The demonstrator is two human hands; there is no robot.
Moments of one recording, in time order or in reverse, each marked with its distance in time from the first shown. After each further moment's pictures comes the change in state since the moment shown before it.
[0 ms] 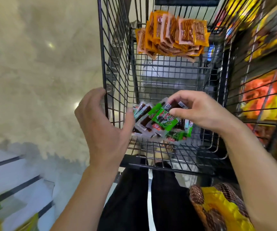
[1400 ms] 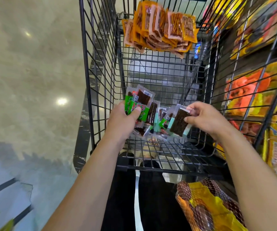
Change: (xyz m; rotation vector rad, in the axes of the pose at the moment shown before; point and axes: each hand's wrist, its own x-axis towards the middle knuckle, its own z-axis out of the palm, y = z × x) left_hand 0.000 -0.018 0.084 -0.451 -0.626 -0.689; right_hand -0.021 0.082 -0.011 -0.090 0.286 0.555
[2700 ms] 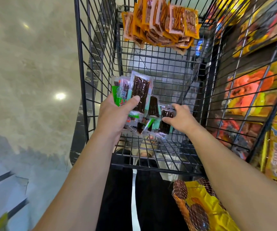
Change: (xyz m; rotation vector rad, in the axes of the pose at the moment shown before) left_hand 0.007 -0.005 -0.005 -0.228 0.050 -0.005; right_hand 0.040 0.010 0.065 -0.263 -0.057 0.081
